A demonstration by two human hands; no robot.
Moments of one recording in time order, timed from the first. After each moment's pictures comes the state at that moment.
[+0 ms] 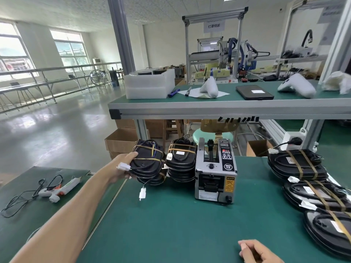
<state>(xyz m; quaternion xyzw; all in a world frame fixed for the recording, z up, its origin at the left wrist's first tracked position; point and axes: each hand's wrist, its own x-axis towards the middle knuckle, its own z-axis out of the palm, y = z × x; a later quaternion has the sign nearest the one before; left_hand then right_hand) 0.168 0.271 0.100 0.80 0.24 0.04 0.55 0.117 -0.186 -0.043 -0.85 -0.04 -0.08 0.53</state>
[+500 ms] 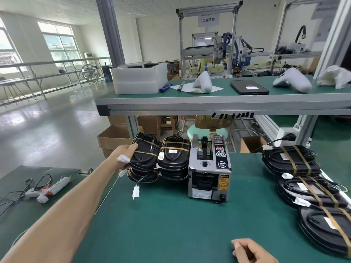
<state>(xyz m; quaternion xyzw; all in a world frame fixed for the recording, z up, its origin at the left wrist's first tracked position) 0.218 0.257 0.101 0.84 0.29 0.08 0.44 0.119 -0.190 -0.046 -0.86 -0.06 -0.08 0.50</state>
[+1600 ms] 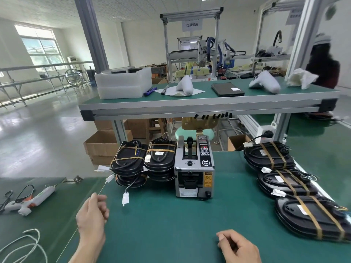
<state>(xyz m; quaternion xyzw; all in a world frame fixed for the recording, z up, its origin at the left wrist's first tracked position) 0.088 0.189 -0.008 0.59 0.37 0.38 0.60 0.119 -0.190 -0.041 -0.84 -0.03 -0.10 0.54</state>
